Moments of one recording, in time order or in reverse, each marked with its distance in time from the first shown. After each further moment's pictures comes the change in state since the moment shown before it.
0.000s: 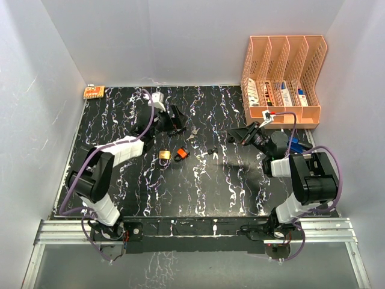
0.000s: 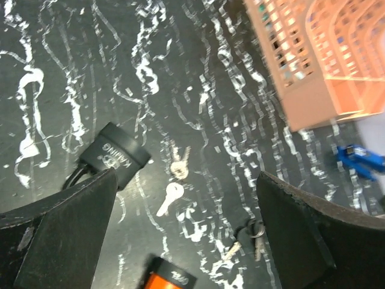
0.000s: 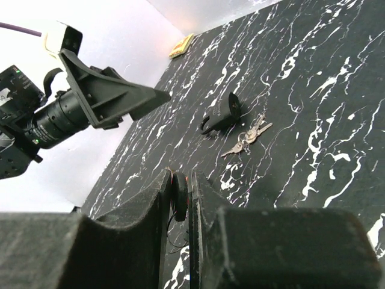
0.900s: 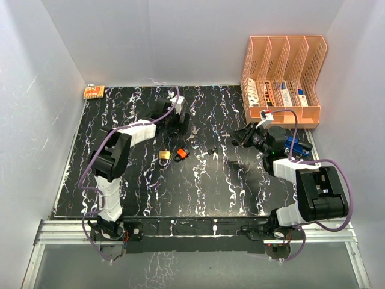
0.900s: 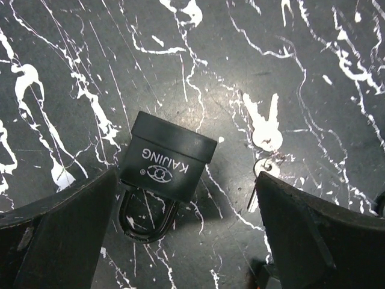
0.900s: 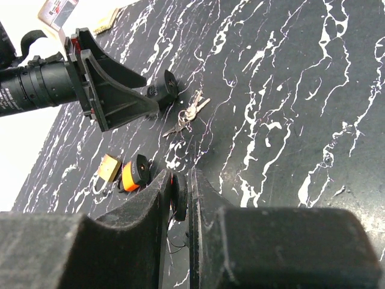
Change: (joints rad) left arm 0.000 0.319 0.376 -0.451 0.048 0.520; right arm 0.034 -0.189 0.054 -0.511 0.174 -0.297
